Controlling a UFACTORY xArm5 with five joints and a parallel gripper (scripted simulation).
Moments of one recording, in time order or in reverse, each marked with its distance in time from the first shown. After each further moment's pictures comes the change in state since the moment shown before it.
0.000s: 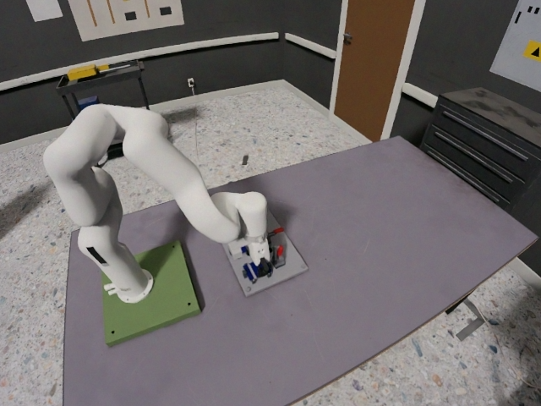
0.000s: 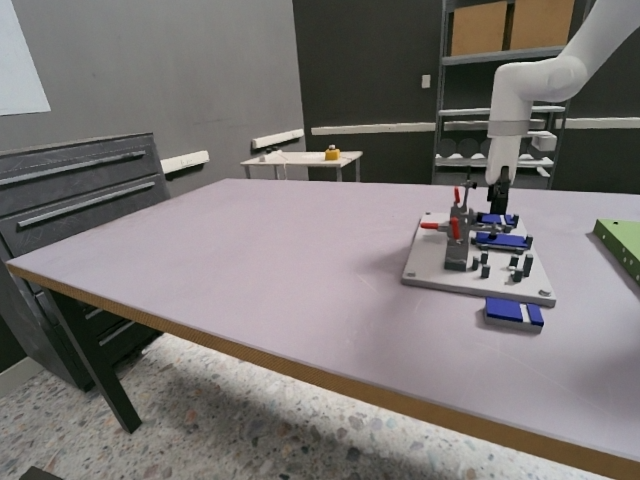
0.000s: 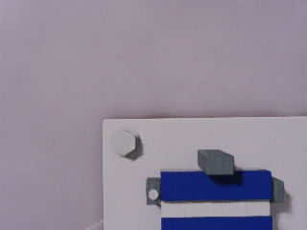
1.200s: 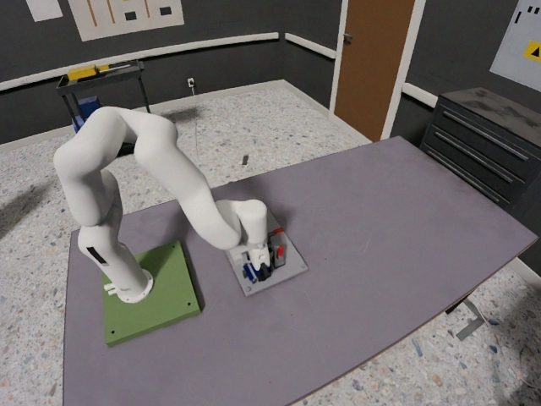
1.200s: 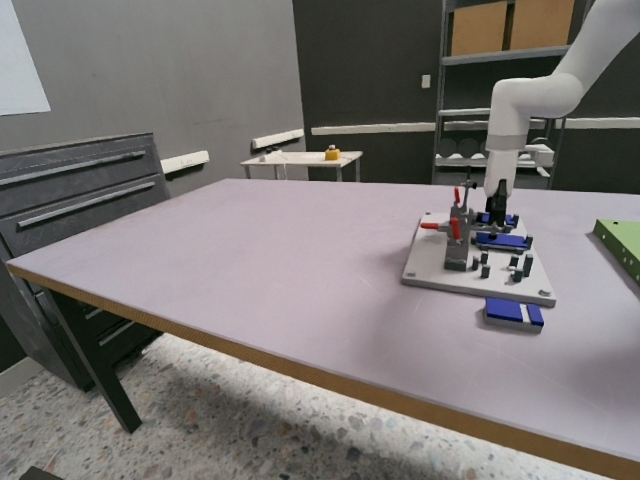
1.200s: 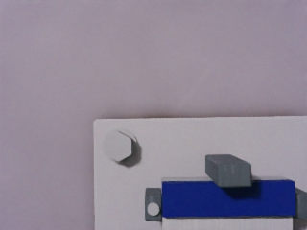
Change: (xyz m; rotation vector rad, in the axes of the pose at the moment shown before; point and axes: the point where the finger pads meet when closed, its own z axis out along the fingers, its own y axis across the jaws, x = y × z) arm 0.000 0.000 0.028 0.000 0.000 0.000
